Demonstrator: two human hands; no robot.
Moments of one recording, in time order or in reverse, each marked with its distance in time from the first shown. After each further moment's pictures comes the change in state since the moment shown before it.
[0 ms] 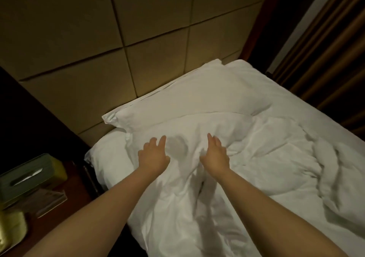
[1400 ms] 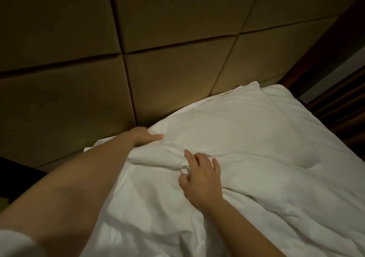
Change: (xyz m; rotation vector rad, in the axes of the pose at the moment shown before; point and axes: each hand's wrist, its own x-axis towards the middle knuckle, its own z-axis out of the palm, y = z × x) left_hand 0.319 -0.081 -0.028 -0.493 -0.321 -0.296; right_hand 0.205 -0.079 0.056 -0.264 0.167 -0.508
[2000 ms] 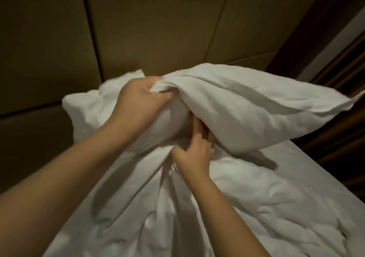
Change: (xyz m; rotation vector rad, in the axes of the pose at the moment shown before) left_hand -0.233 0.135 -0.071 -0.601 0.519 0.917; right_hand 0.031 -0.041 -0.139 0.549 0.402 0.202
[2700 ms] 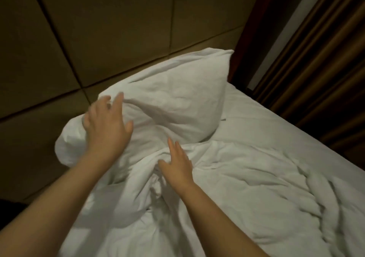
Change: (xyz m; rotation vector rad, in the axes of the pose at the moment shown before) left_hand -0.052 -0.056 -0.005 0.978 -0.021 -0.033; right_hand -0.078 0.037 -0.004 -0.091 -0.422 0.325
